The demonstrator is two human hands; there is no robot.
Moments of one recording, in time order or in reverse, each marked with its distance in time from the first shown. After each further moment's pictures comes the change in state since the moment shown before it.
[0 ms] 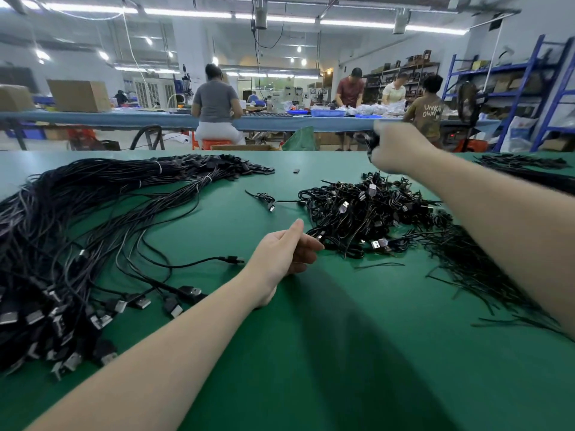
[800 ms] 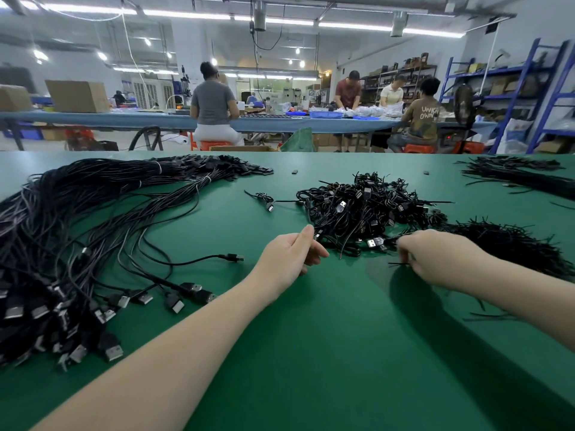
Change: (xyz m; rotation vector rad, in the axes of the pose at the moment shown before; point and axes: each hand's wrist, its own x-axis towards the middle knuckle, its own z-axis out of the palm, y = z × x) left_hand 0.001 -0.012 0.006 0.313 -0.023 0.154; right_hand -0.119 0.072 0.059 -0.390 -0.370 -0.200
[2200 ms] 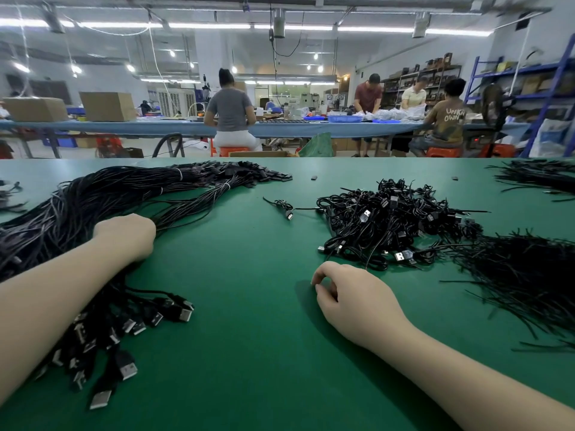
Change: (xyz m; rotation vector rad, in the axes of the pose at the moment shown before) left_hand 0.024 -0.040 -0.254 1.630 0.177 -0.555; right_hand 0.008 -0.146 0.005 0.680 0.320 -0.129
